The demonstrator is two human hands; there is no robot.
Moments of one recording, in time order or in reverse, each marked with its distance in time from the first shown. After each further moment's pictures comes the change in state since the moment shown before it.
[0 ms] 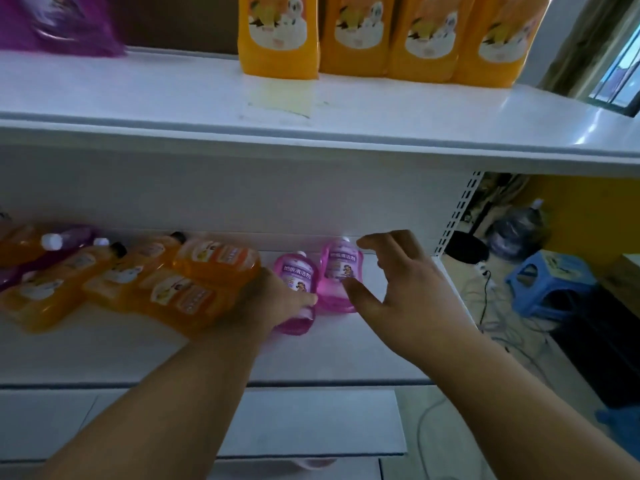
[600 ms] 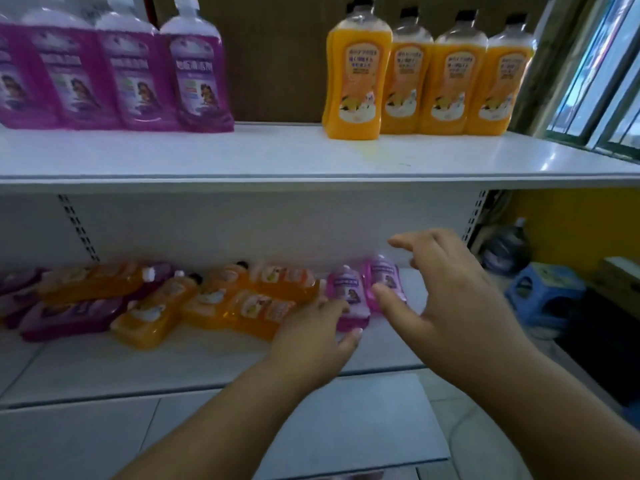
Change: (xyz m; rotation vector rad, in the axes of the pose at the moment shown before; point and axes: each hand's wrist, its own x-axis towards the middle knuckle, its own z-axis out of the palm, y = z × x) left_hand -0.104 -0.064 -0.103 0.338 -0.006 0.763; right_hand -0.054 -0.154 -0.028 -0.078 0.233 -0.079
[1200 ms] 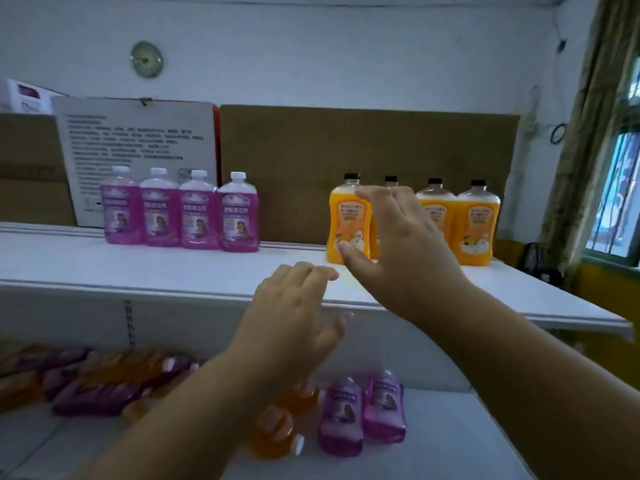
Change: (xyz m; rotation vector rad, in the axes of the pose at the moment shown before) left_hand 0.011 0.095 -0.157 0.217 0.627 0.184; right_hand 0.132 -0.010 -0.097 0.001 0.271 -0.292
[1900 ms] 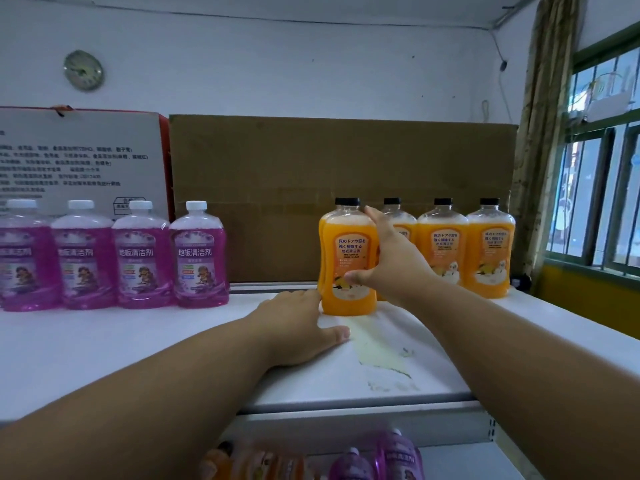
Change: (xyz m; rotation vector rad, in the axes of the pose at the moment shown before) left_hand 0.146 -0.093 0.070 0.013 -0.621 -0.055; right_hand 0.106 0.116 0.131 0.177 -0.168 0.415
